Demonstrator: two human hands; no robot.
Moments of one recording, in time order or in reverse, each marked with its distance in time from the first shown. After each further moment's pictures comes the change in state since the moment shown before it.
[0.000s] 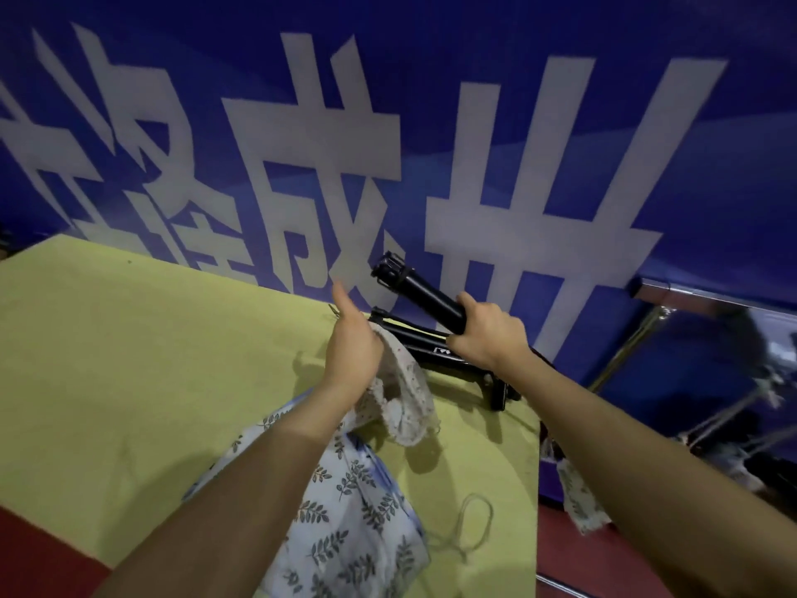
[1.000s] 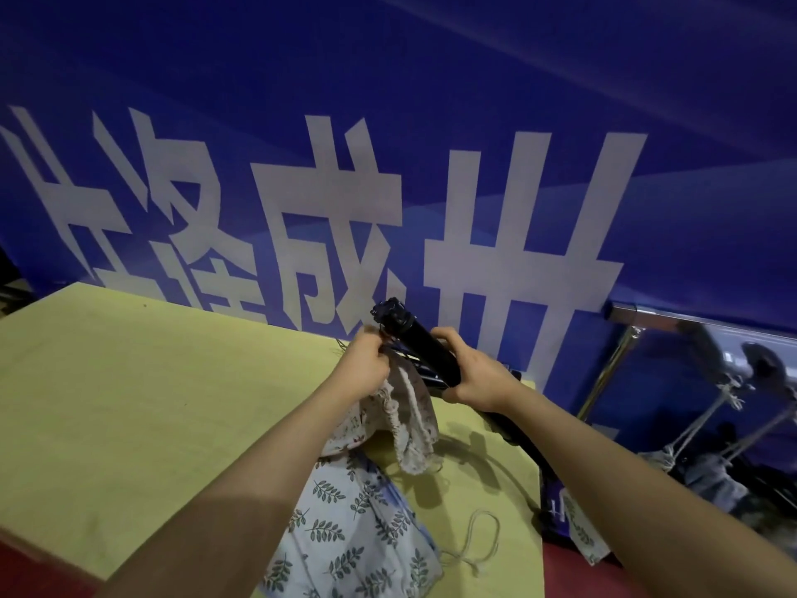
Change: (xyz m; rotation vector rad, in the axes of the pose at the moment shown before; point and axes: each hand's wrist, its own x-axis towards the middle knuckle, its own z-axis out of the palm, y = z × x) left_hand -0.019 0.028 -0.046 0.122 -0.308 0.064; right_hand -0.059 -0.027 -0.021 0.326 -0.171 -0.236
